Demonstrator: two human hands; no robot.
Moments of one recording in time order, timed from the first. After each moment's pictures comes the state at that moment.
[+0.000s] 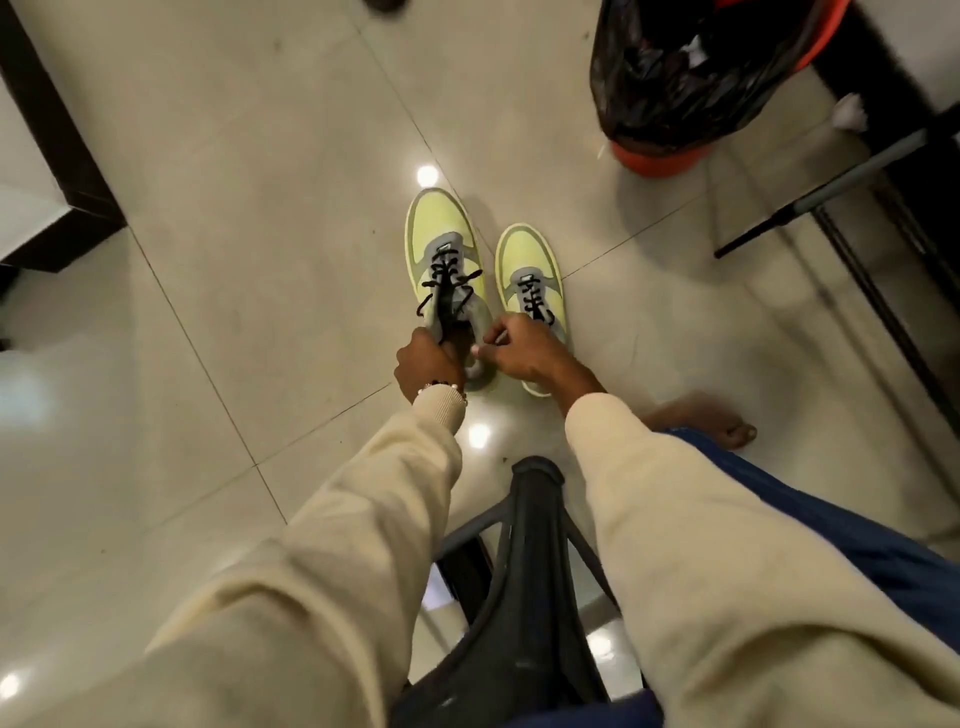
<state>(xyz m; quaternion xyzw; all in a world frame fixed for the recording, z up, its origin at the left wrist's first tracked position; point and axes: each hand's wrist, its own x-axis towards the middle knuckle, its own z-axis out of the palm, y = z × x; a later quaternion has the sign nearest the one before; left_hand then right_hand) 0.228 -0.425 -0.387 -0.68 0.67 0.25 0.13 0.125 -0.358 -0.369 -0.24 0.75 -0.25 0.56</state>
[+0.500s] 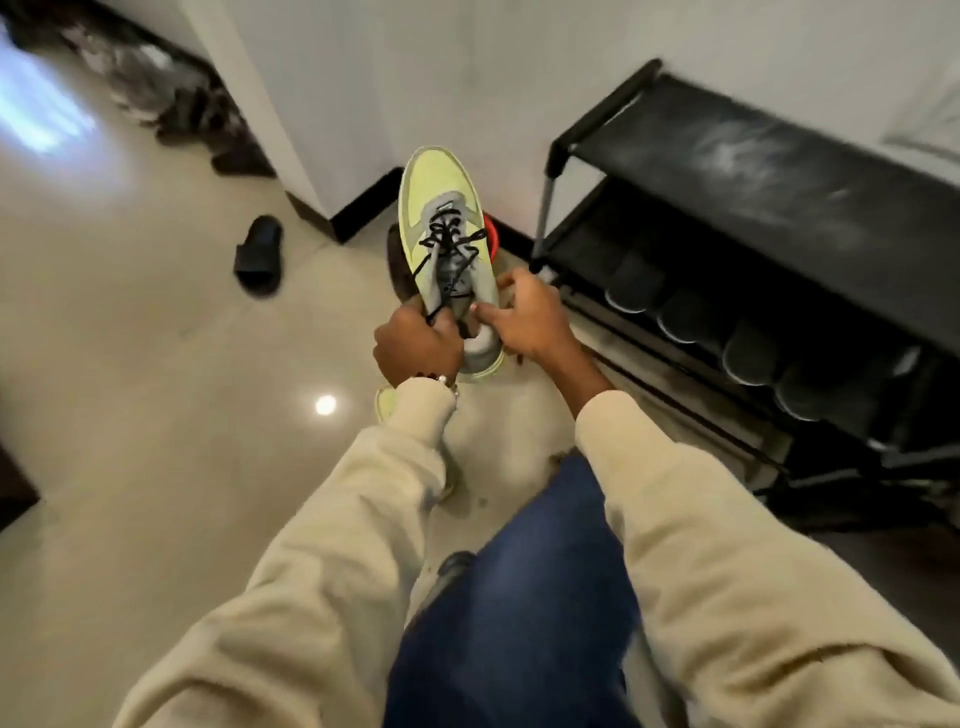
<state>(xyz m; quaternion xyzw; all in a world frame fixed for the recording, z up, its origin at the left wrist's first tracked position) 0.123 -0.290 -0.125 -0.44 0.82 0.33 -0.17 0.044 -0.196 -0.124 -0.14 0.88 -0.42 0.16</state>
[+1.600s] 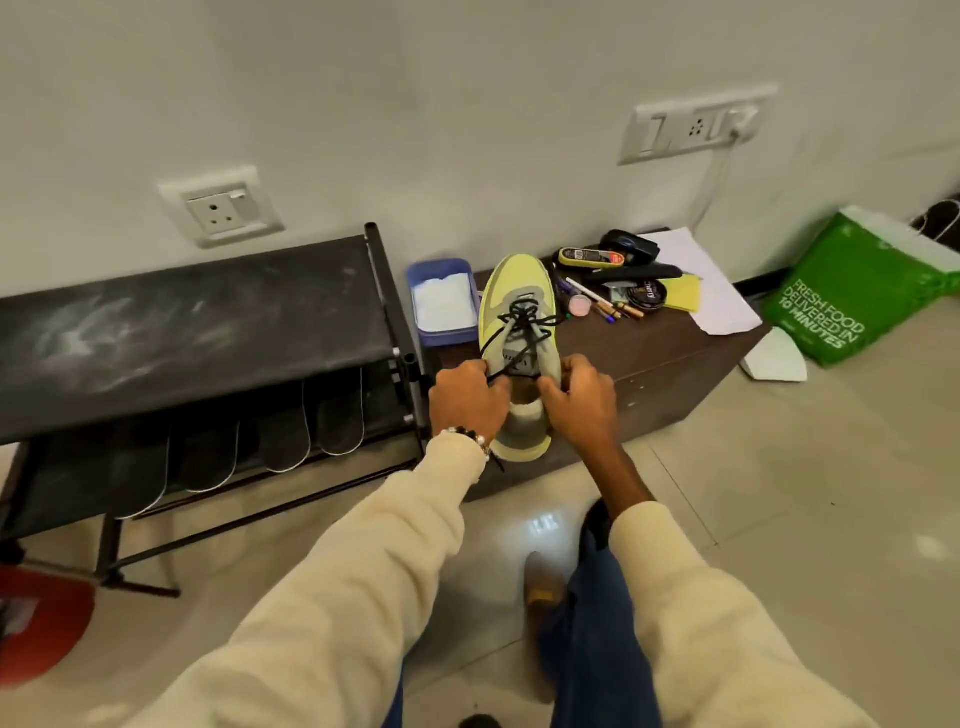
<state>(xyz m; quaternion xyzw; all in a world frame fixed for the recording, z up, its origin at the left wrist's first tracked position) 0.069 0.219 -0.113 0.18 0.91 0.36 0.08 0.149 0.327 -0.112 0.38 0.83 -0.38 -0.14</state>
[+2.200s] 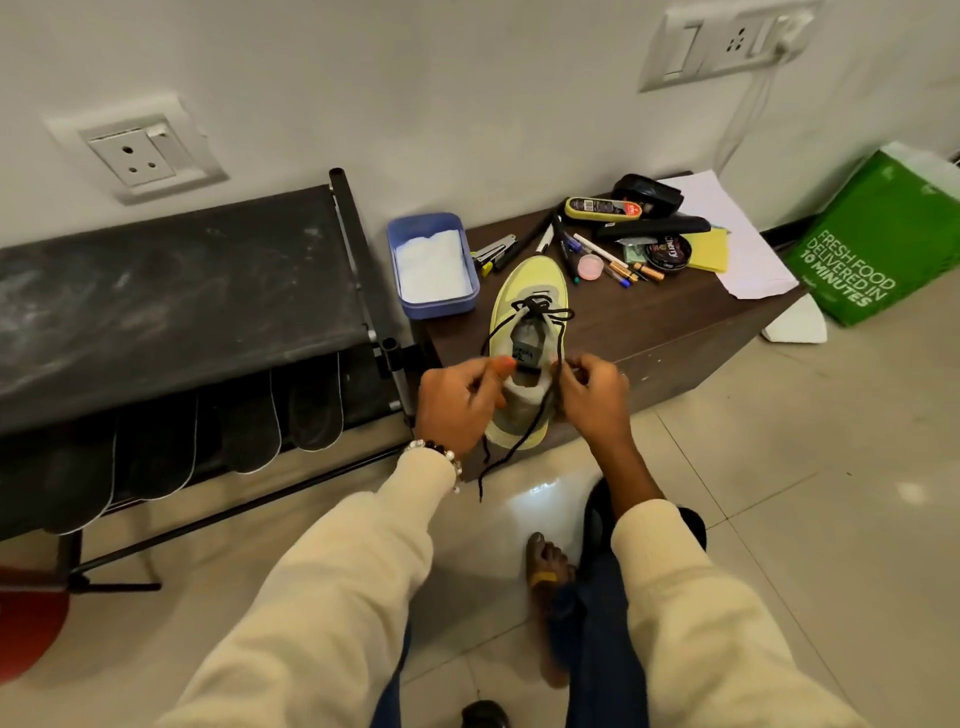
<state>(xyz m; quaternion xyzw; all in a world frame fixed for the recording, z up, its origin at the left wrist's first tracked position) 0.042 0.218 -0.176 0.29 0.79 0.53 0.06 0.125 0.359 -0.184 0.42 0.77 -0.45 -0.16</state>
